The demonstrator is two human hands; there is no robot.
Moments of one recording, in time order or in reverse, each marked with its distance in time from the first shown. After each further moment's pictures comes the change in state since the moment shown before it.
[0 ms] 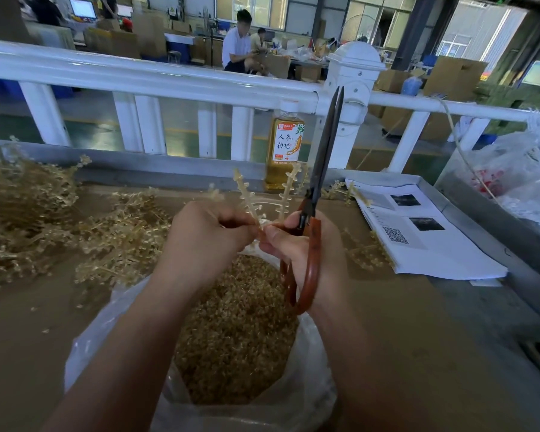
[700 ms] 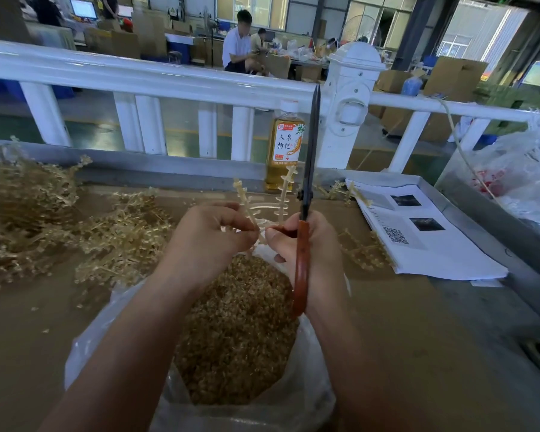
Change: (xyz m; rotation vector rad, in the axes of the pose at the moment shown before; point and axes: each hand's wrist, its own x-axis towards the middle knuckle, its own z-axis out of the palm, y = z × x) left_hand 0.000 0.000 0.000 -0.012 -0.060 -0.056; right_hand 0.003 0.010 0.000 -0.238 0.059 -0.061
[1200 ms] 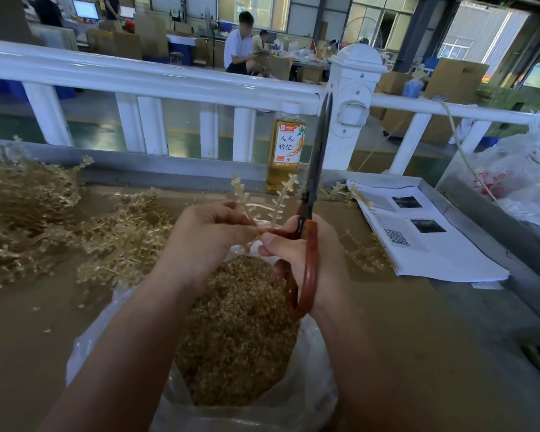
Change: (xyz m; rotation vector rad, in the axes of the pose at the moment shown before) left_hand 0.002 -0.003 -0.001 -0.265 -0.004 -0.076; right_hand -0.006 -0.010 -0.005 0.140 -0.110 0.075
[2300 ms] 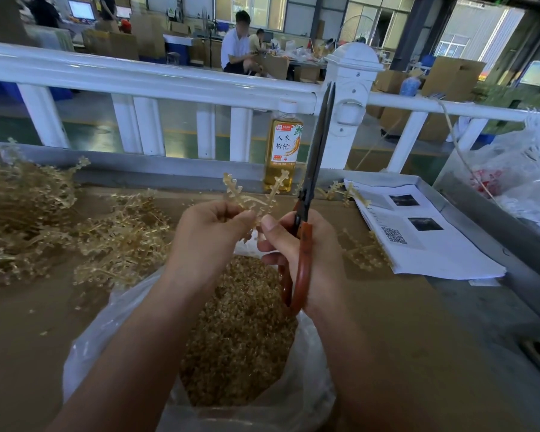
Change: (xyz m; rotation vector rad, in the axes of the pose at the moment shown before) left_hand -0.004 0.002 0.013 -0.020 0.098 0.038; right_hand -0.001 0.004 -0.001 0.143 -0.033 -0.098
